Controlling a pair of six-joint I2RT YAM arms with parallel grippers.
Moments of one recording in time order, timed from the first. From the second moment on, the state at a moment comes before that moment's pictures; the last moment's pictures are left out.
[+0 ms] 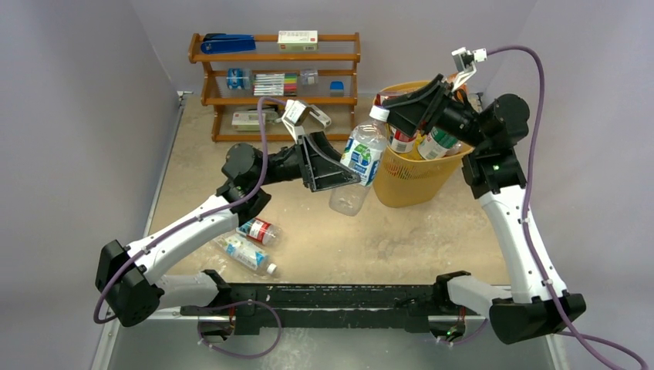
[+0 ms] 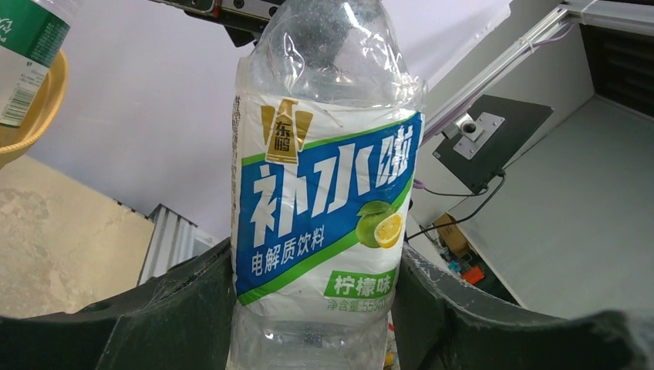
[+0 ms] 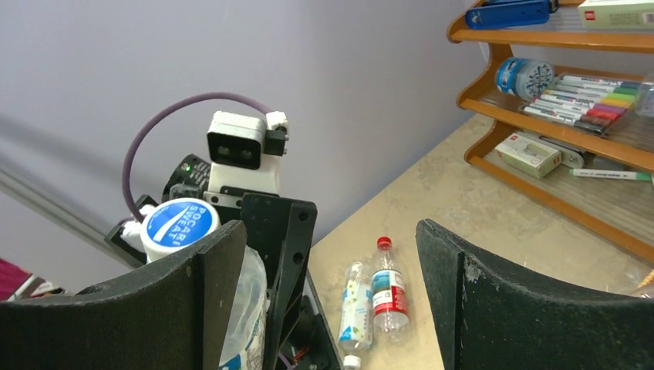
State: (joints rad) left arm -0.76 1.22 1.01 0.69 0.72 -1.21; right arm 0.19 1.13 1.34 0.10 -0.86 0.85
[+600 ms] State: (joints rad) left arm -0.76 1.18 1.01 0.53 0.69 -1.14; right arm 0.20 0.98 1.30 0.13 -0.67 0.87
